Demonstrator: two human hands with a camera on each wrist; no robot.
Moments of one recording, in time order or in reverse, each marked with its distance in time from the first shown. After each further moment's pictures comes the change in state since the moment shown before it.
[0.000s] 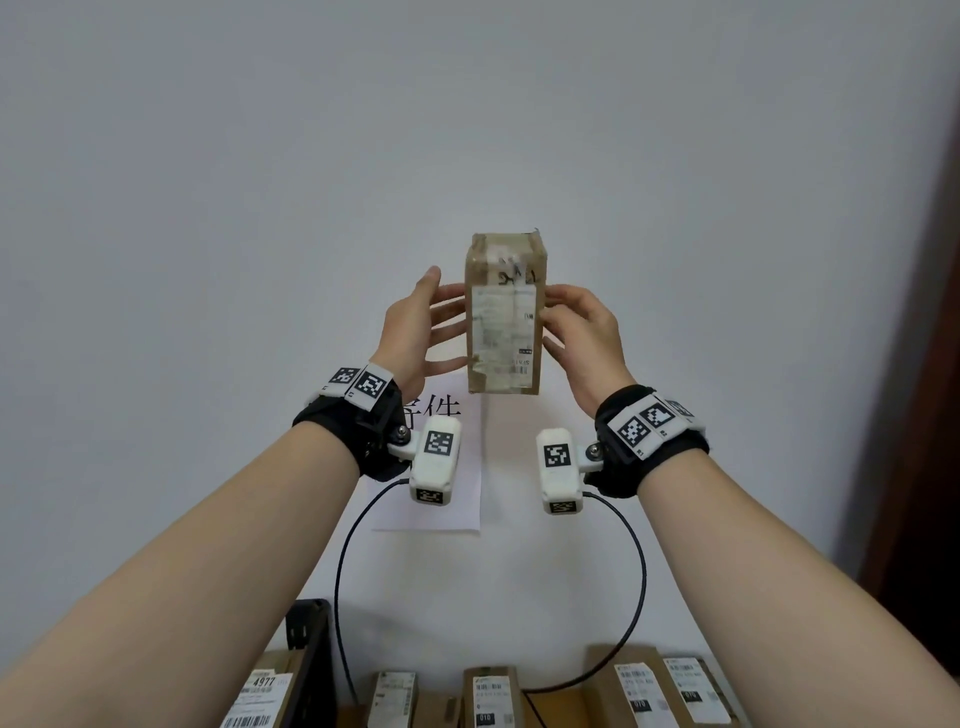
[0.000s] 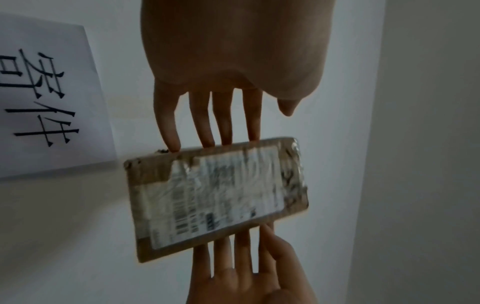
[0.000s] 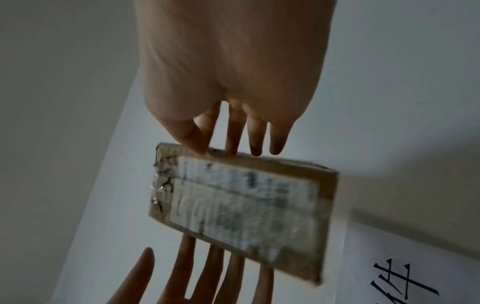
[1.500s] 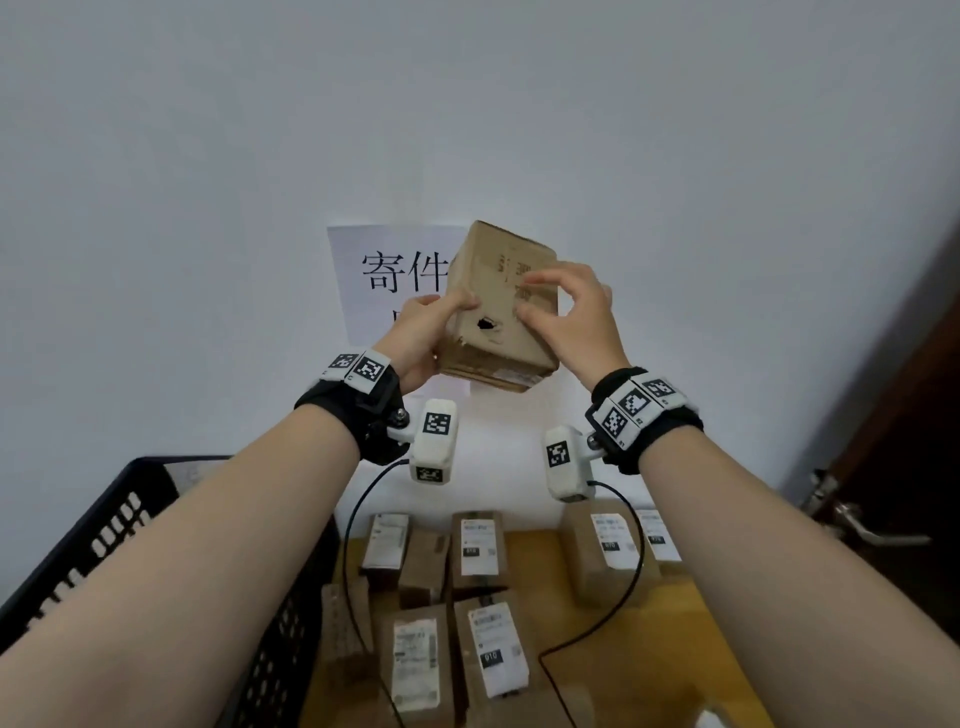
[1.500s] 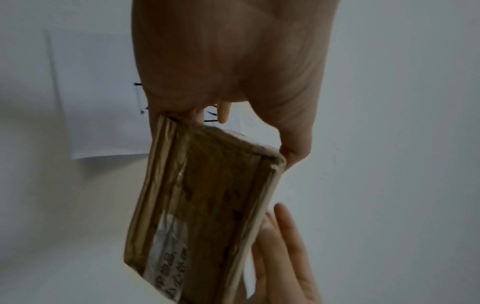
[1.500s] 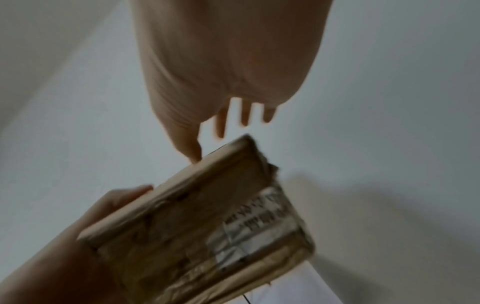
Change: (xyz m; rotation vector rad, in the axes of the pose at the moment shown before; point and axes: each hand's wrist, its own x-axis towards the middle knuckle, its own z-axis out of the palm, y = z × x) left_hand 0.000 -0.159 -0.024 0.123 -0.012 -0.365; right_hand -0.040 0.123 -0.051 -0.640 -0.106 -0.055
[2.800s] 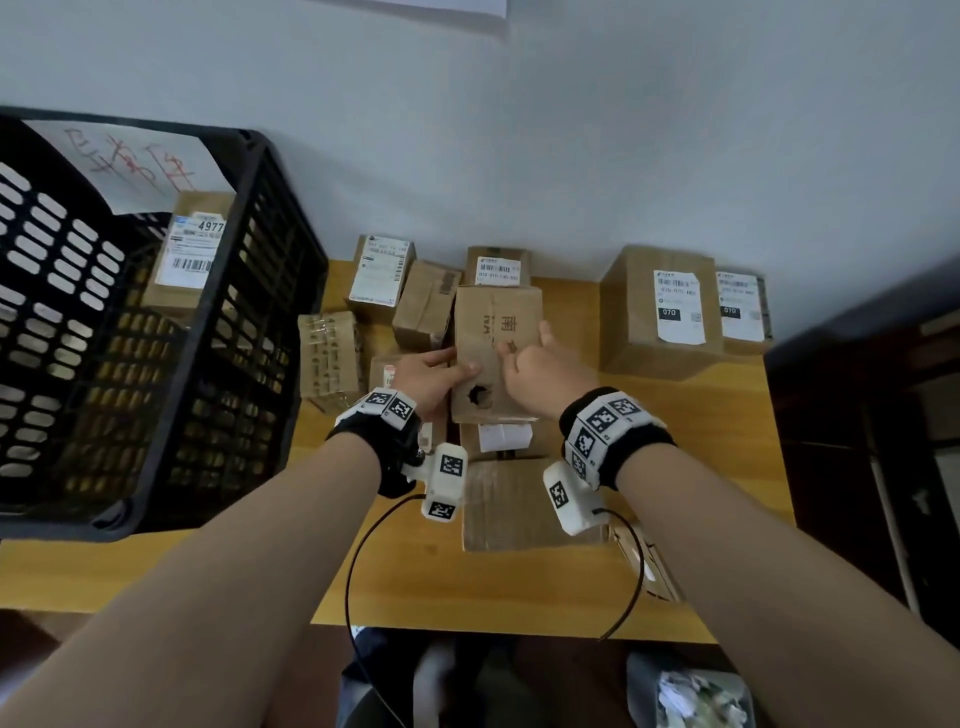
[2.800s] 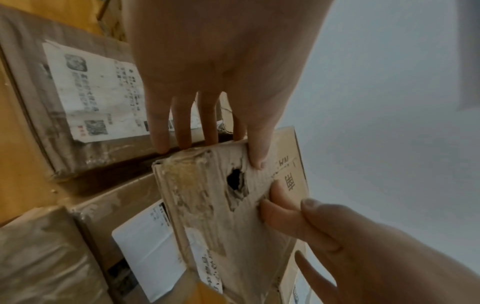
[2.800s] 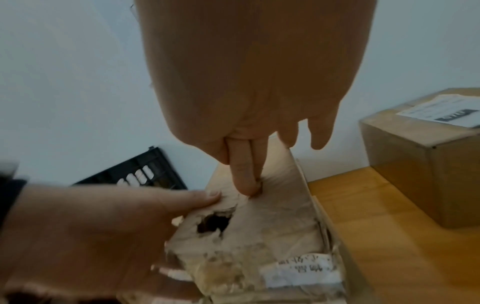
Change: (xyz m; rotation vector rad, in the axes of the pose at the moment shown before) left_hand -0.039 -0.434 -0.030 0.062 0.194 -0.700; right_hand -0.238 0.266 0.134 -0.635 -1.024 0.635
